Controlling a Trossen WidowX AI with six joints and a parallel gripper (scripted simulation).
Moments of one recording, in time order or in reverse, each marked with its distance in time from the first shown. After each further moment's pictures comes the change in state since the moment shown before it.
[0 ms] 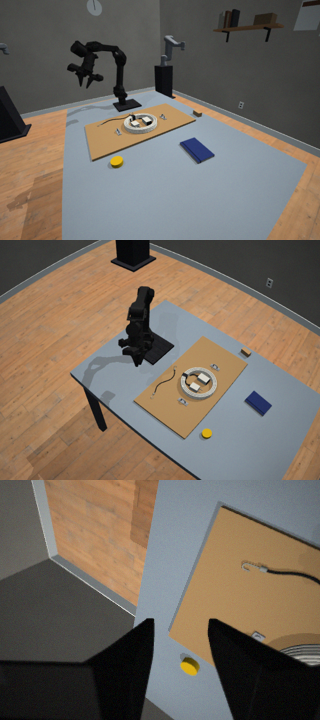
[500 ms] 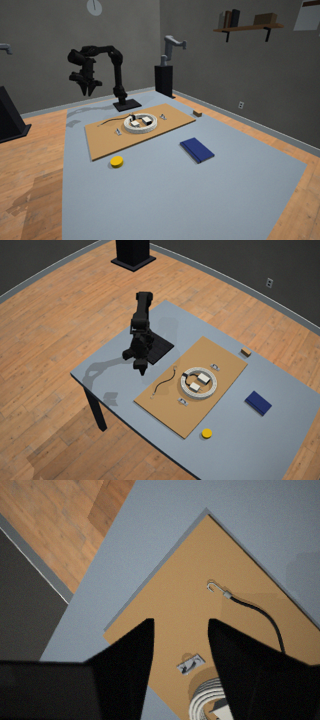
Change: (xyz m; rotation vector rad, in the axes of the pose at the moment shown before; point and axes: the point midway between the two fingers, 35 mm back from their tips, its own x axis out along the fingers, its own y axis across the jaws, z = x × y) arm 0.046 -0.016 -0.011 -0.375 -0.015 -0.182
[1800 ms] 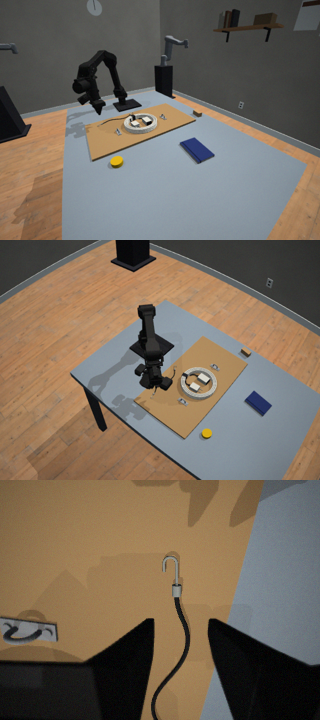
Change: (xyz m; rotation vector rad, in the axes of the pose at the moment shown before) arm 0.105 -0.034 -0.046 -0.959 0.158 -0.415
